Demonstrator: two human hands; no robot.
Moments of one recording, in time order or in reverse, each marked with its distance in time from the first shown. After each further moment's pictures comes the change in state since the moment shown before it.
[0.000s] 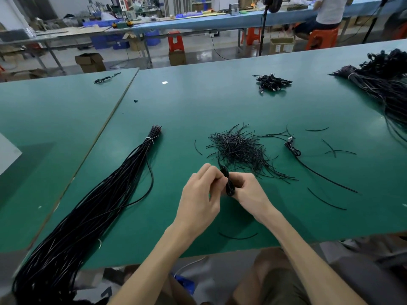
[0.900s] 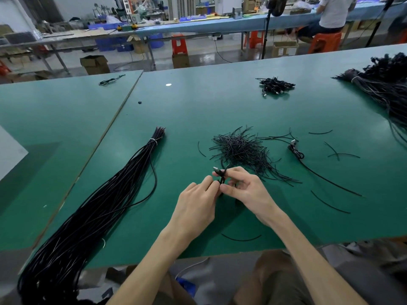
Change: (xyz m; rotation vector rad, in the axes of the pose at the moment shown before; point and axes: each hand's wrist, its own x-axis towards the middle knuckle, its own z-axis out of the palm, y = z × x) left_hand -0.010 -0.026 -0.001 0.493 -0.144 0.124; right_hand 0.001 -0.003 -0.003 0.010 -0.006 -0.024
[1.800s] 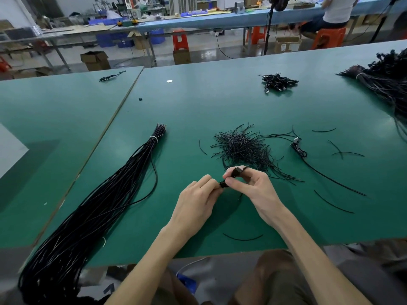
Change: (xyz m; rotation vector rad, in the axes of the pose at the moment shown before) left_hand -0.002 -0.008 0.004 -0.282 0.015 -0.099; right_hand 0.000 0.008 -0.004 0.176 0.084 -0.020
